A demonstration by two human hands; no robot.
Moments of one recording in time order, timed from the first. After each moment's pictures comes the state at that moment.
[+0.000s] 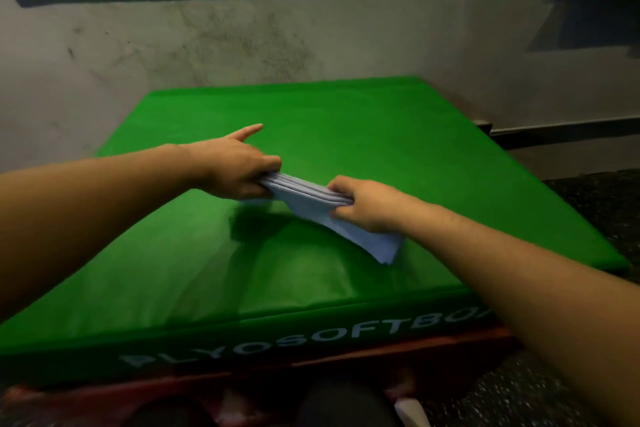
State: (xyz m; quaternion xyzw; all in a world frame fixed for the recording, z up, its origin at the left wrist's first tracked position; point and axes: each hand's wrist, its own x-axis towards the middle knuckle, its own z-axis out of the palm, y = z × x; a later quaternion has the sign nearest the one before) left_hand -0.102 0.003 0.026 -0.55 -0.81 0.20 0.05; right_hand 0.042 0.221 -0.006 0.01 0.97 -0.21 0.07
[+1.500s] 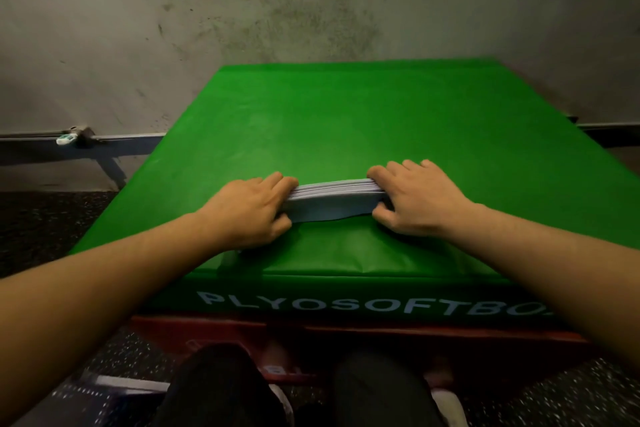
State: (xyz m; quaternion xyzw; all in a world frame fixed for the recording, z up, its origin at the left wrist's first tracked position) left_hand -0.006 -0.083 -0.043 -0.37 -0.92 0.09 0.08; right_hand 0.040 0.202 -0.048 -0.15 0.98 0.08 -0.08
